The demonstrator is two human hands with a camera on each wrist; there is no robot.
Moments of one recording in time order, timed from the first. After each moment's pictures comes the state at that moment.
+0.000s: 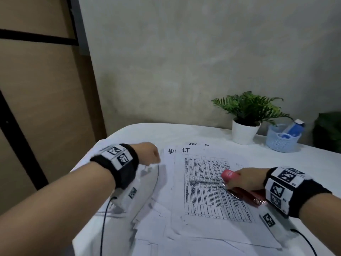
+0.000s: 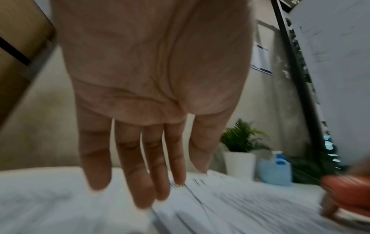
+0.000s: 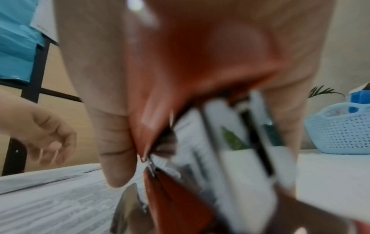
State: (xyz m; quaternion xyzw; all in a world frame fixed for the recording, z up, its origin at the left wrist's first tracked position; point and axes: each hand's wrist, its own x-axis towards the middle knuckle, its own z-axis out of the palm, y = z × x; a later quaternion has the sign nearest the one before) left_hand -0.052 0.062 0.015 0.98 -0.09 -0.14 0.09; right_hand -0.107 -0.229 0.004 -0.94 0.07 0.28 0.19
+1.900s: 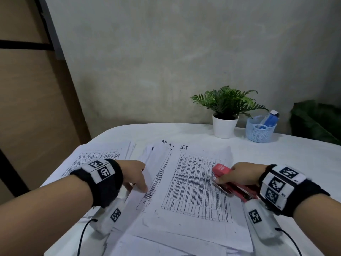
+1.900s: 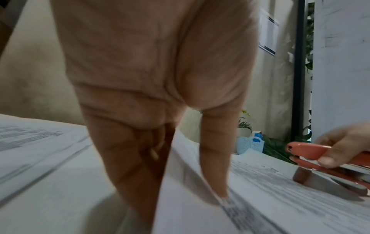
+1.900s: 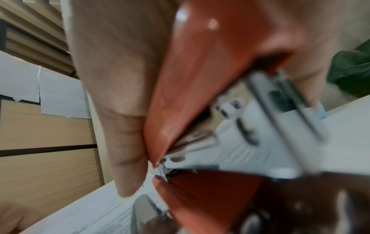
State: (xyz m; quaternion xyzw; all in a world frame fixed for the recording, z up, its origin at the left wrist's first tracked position) left_hand -0.078 0.031 -0.012 0.93 -0.01 -0.29 0.23; right_hand -0.119 -0.282 -0.004 -0.92 0.09 0.27 0.28
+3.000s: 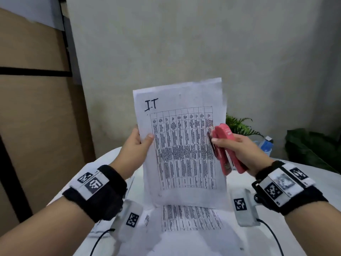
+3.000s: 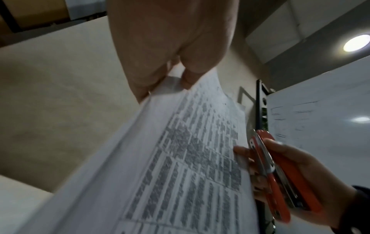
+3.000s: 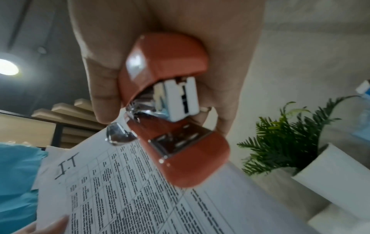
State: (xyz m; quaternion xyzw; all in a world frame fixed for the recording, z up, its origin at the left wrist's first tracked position) left_hand -0.116 0.011 0.072 0.72 -0.14 0.15 0.66; right_hand -0.144 -0.252 0.091 -0.77 -0.11 -0.07 0.62
